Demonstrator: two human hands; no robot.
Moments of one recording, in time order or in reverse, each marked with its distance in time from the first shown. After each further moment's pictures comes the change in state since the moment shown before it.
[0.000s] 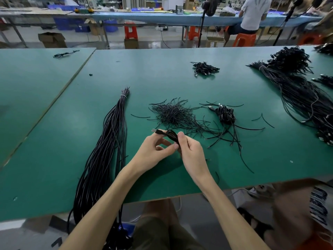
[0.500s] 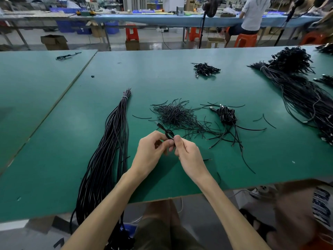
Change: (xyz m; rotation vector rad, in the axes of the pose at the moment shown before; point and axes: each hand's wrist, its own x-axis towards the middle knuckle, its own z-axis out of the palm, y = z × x) left_hand -0.003 -0.005 0.003 0.219 0.254 0.049; right_hand 0.000 0.001 0.004 -0.035 -0.106 0.003
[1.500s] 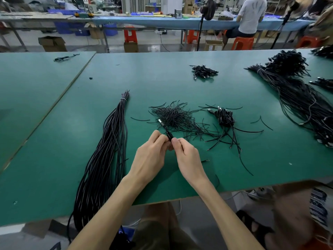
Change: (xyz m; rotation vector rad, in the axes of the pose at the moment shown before) left_hand -0.006 0.008 0.002 0.464 0.030 0.286; right_hand 0.000 -0.003 0.003 -0.099 0.067 0.005
